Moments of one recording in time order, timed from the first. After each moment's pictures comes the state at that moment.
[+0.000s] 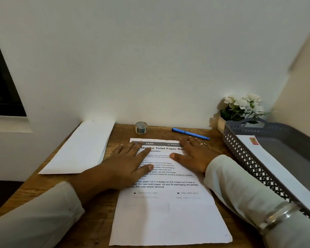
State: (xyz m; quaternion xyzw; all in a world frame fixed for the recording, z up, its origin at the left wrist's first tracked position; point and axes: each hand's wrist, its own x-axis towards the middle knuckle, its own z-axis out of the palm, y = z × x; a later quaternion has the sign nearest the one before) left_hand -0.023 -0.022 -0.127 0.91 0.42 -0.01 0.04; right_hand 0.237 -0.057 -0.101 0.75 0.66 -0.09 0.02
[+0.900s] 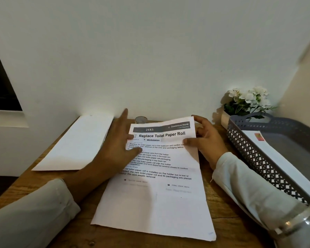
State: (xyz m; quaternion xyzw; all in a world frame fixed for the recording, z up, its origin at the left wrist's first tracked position) left_hand -0.026 -0.007 -0.132 0.78 0.42 0.39 0.26; right_hand 0.244 -0.051 -0.113 0.56 0.49 -0.34 -0.57
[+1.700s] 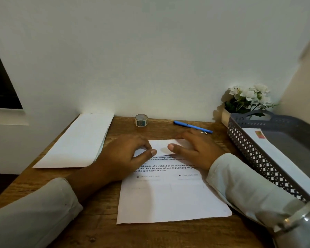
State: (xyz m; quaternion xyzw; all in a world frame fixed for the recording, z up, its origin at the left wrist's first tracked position) left_hand -0.021 -0.020 -0.126 0.89 0.38 0.24 0.11; right_hand 0.238 -0.069 -0.107 0.68 0.71 -0.09 -0.16
